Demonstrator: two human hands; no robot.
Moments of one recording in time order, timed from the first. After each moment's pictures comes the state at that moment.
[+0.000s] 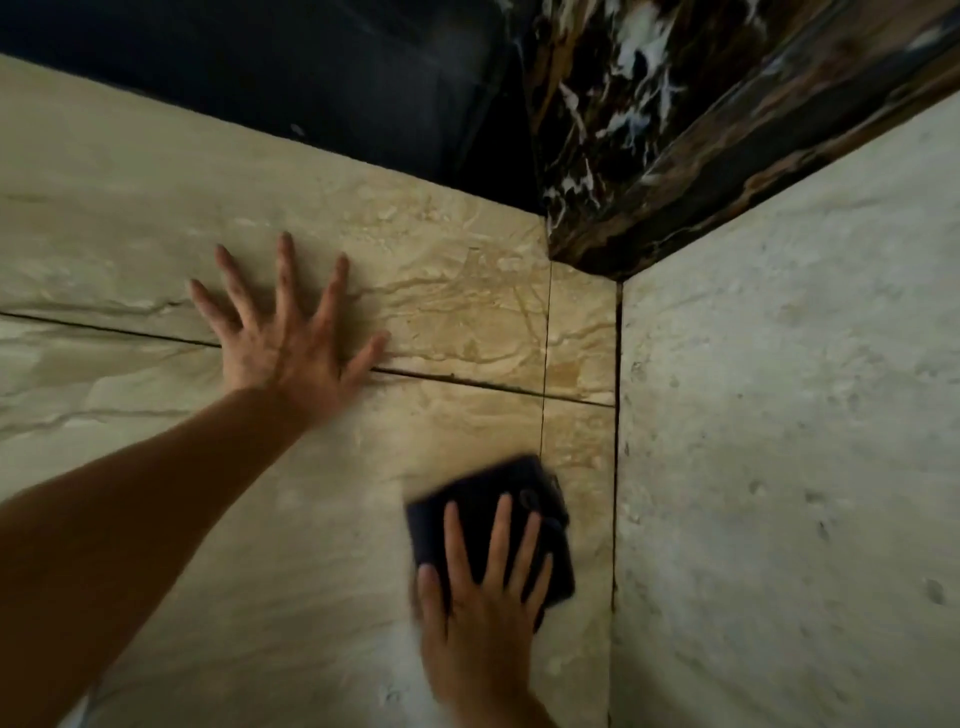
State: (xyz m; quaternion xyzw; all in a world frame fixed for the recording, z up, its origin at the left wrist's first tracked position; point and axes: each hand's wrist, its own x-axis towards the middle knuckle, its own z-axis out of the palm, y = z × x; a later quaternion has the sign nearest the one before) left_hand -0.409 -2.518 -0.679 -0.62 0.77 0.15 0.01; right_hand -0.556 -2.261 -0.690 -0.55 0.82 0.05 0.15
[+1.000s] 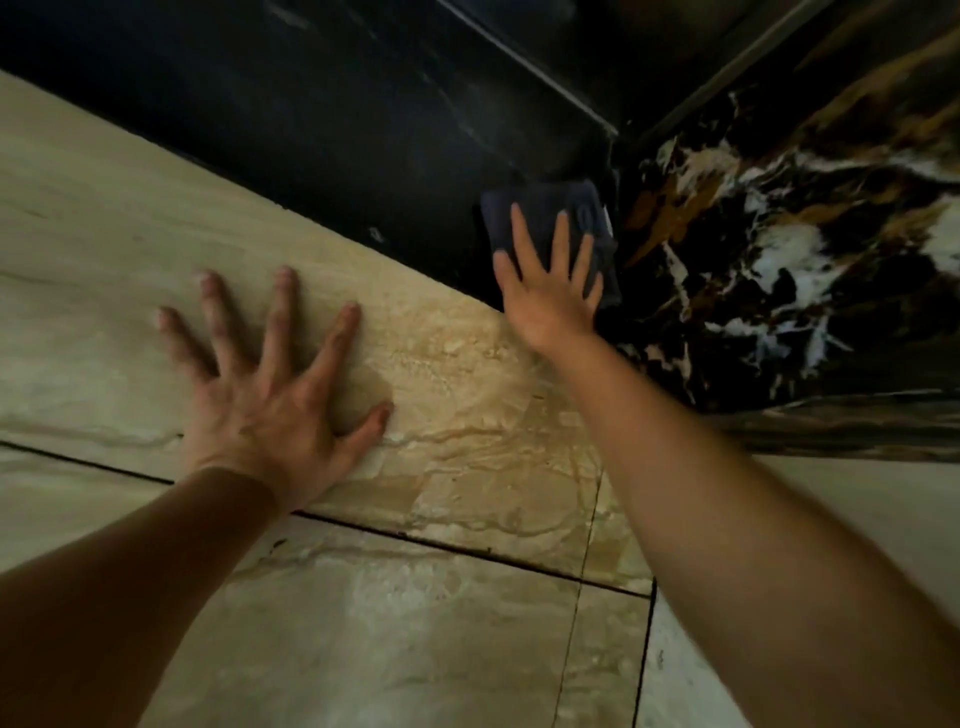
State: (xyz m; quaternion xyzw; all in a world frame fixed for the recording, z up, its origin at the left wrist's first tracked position) left_hand -0.378 -2.597 -0.702 -0.66 0.74 0.13 -0.01; right_hand -0.632 -2.729 -0.697 -0.61 0.77 0.07 0.17
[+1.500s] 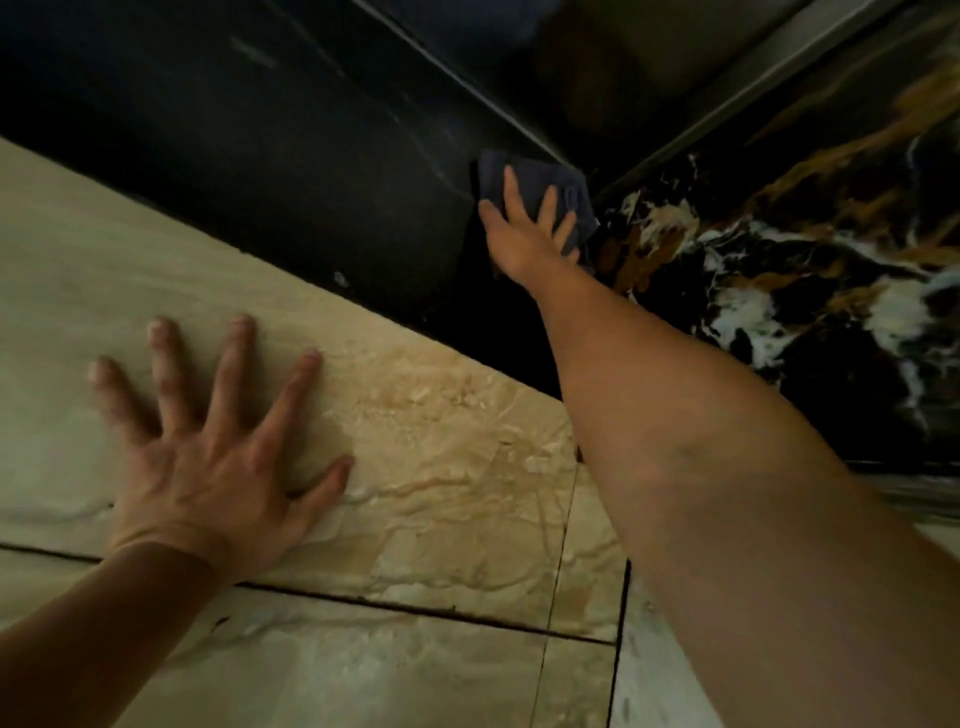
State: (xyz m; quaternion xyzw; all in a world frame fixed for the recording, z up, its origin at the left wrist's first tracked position) left_hand -0.374 -2.598 -0.722 -0.66 0.74 0.11 -0.06; right_hand -0.628 -2.841 -0.682 -0.52 0.82 0.05 0.24
